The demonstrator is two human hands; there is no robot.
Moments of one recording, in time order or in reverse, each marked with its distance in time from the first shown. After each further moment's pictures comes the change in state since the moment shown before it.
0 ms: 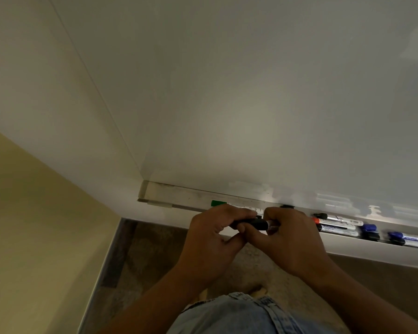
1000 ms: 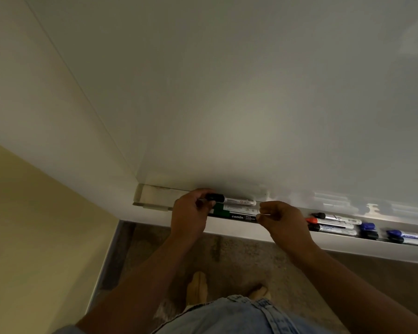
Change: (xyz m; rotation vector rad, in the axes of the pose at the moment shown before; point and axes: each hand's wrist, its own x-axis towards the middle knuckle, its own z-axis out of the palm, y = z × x) left_hand 0.033 -0.103 0.015 0.120 0.133 -0.472; right_hand 0.027 0.069 0.046 0.485 -0.048 0.446
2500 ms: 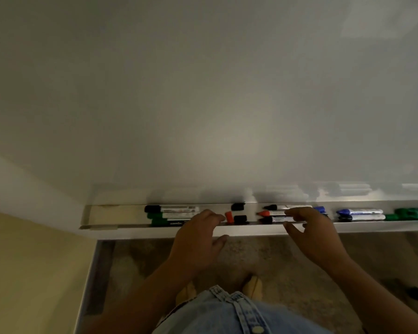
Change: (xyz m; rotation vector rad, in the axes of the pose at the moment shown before) left_hand -0.042 0.047 0.092 0.462 -0.379 0.413; right_hand -0.005 0.099 -0.143 -0.424 0.156 -0.101
